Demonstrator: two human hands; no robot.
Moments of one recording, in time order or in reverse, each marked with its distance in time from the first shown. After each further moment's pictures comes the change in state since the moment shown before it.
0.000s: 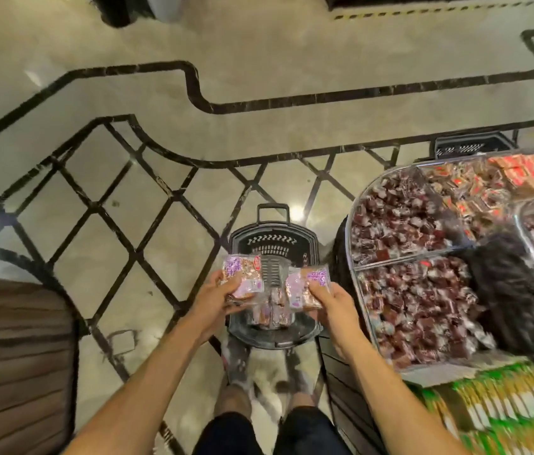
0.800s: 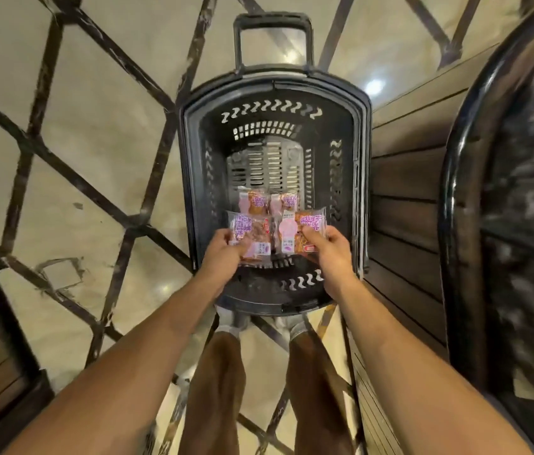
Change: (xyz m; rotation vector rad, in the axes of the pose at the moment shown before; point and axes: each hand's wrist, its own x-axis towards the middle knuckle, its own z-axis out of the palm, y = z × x) left_hand 0.368 -0.286 -0.025 0.390 0.128 -0.350; right_hand 0.327 0.282 0.025 -0.019 0.156 0.380
